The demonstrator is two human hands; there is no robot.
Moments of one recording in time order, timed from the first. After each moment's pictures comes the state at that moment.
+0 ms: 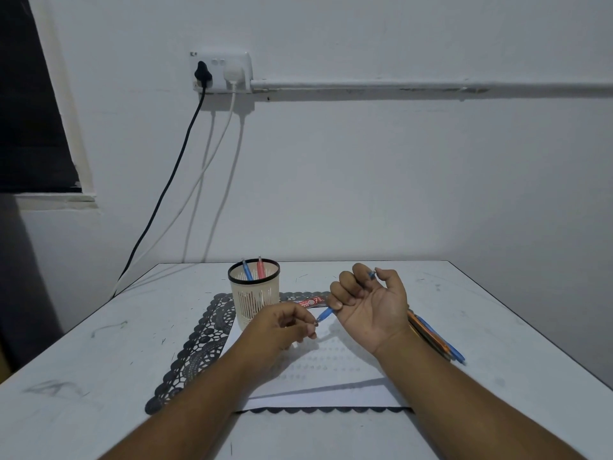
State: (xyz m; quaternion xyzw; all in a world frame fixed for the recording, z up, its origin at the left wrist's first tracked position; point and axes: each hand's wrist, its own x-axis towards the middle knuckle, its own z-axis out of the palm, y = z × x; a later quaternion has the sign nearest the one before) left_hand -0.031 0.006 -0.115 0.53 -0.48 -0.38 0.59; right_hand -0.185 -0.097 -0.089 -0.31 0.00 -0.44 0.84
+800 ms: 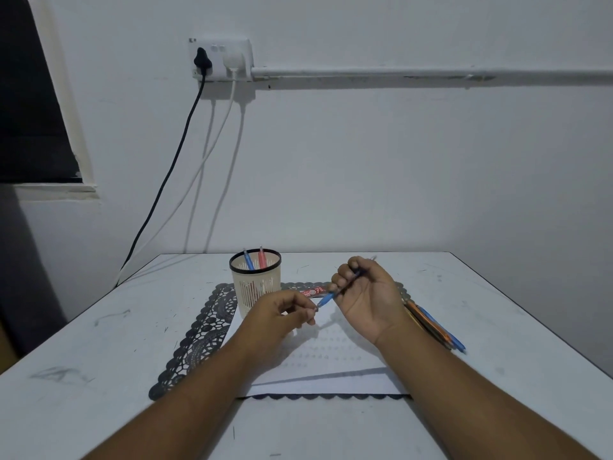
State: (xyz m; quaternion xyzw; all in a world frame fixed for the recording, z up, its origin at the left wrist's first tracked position) left_hand -0.027 0.009 -0.113 0.54 -0.54 -0.29 0.57; right_hand -0.180 -0.095 -0.083 -0.33 0.08 -0.44 0.83
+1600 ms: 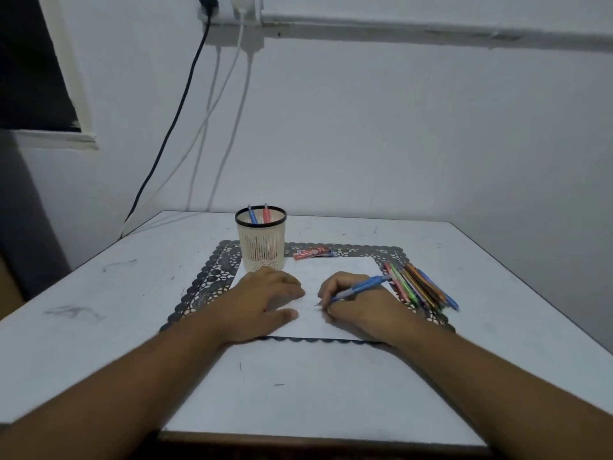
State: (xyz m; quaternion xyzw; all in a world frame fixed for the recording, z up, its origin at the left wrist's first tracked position) left_hand 0.023 0.042 -0.145 0.61 -0.77 -0.02 0.19; right_hand -0.219 -0.048 -0.124 -0.80 0.26 -0.24 0.49
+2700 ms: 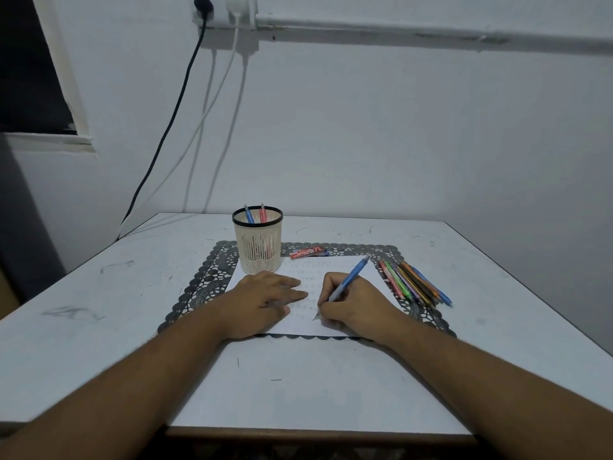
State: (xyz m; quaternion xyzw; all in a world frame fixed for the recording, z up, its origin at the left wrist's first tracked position) left_hand 0.025 0.039 -0.149 0.62 -0.76 -0.09 0.16; right_hand -0.218 -0.040 -0.127 -0.79 0.27 -0.24 0.49
